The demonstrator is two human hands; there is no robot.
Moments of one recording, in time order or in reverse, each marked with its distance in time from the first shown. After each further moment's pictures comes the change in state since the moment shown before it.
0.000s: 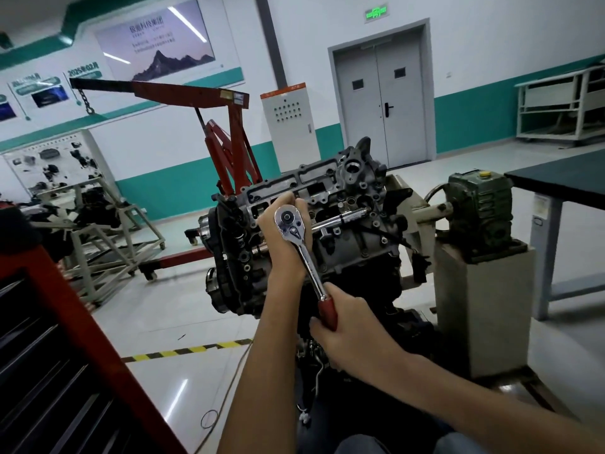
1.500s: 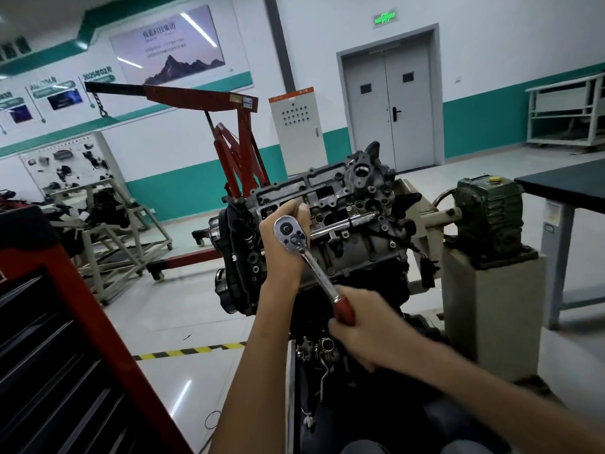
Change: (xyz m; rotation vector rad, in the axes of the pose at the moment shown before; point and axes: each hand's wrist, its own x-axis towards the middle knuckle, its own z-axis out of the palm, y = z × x) left_hand -0.001 -0.008 -0.022 -0.097 -0.152 -0.022; right_hand 0.006 -0.005 -0.019 0.003 -0.117 0.016
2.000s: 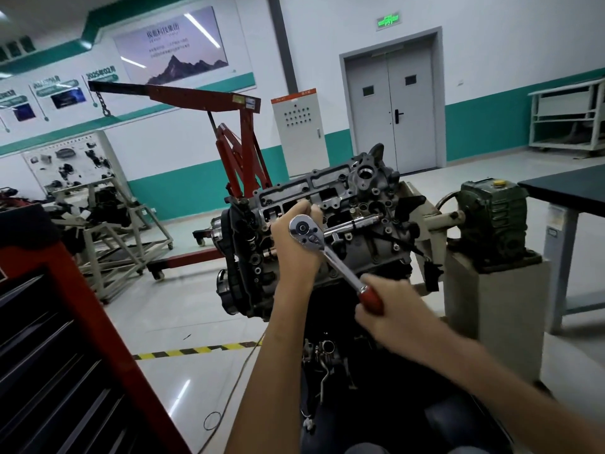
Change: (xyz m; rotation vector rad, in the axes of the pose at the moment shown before) left_hand -0.003 0.009 0.011 0.019 0.067 -0.028; right_hand 0.001 0.012 -0.024 -0.202 0.157 0.004
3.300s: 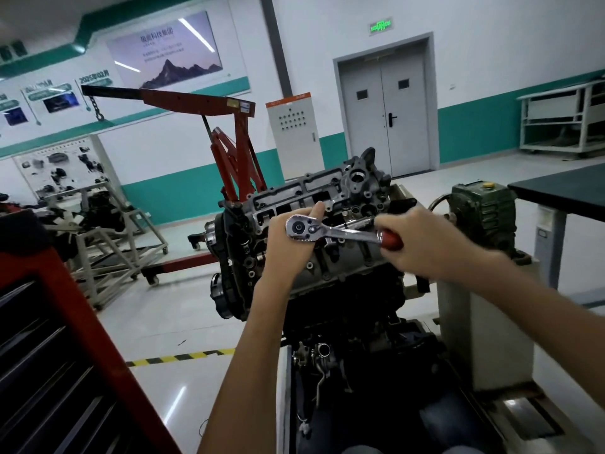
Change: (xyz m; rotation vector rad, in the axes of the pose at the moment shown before) left_hand 0.010 0.002 -0.010 0.157 -0.284 0.053; right_hand 0.054 0.010 -0.081 -0.564 -0.027 -0.211
